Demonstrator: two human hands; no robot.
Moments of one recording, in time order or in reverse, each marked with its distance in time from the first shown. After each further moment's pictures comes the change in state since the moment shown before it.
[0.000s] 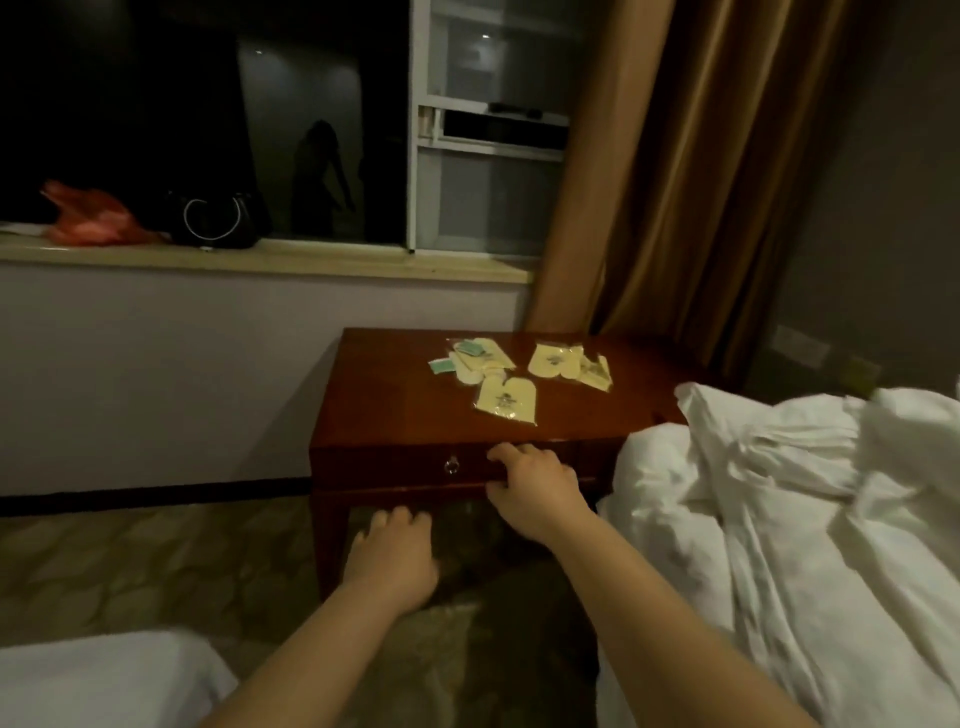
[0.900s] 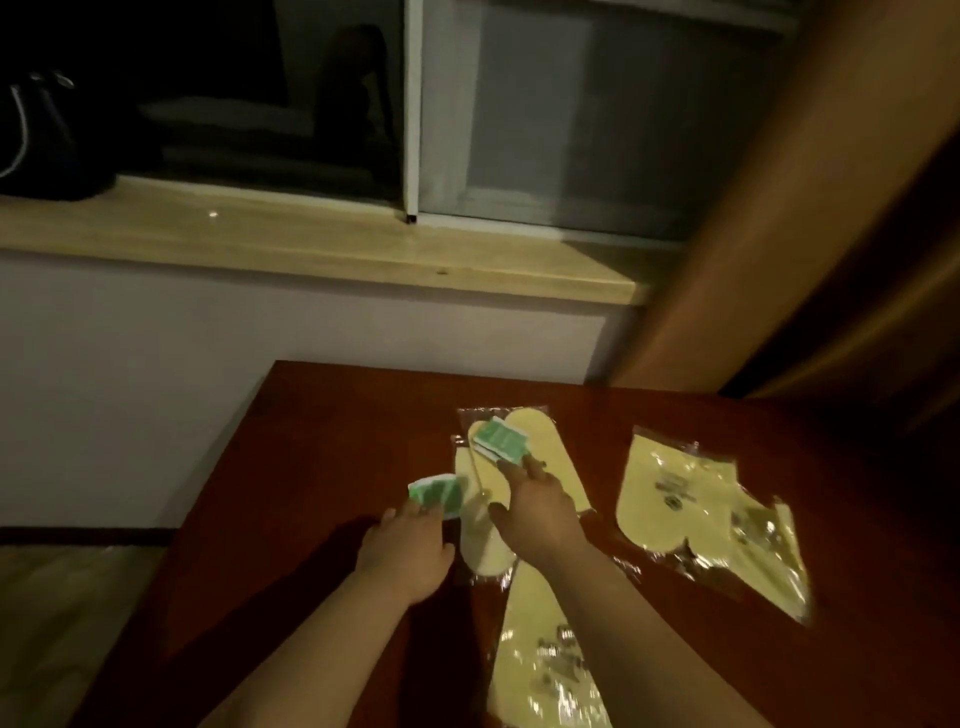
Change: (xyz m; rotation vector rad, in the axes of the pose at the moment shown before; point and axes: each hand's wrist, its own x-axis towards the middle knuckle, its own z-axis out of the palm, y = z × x) left_hand 0.643 -0.034 -0.050 -0.100 -0.104 -0.140; right_hand 0.656 0.134 0.075 -0.018 -0.165 0.021
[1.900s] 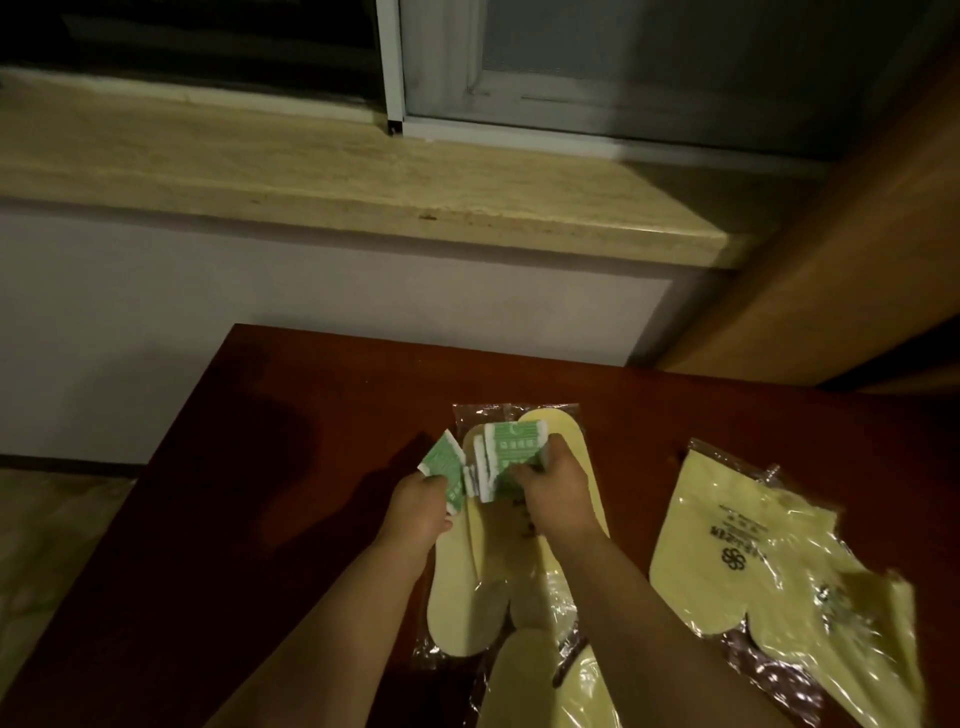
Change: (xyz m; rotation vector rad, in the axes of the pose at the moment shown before) left_hand 0.163 0.029 0.020 -1.260 0.047 -0.657; right_hand 0.143 0.056 0.023 0.860 -0.026 0.235
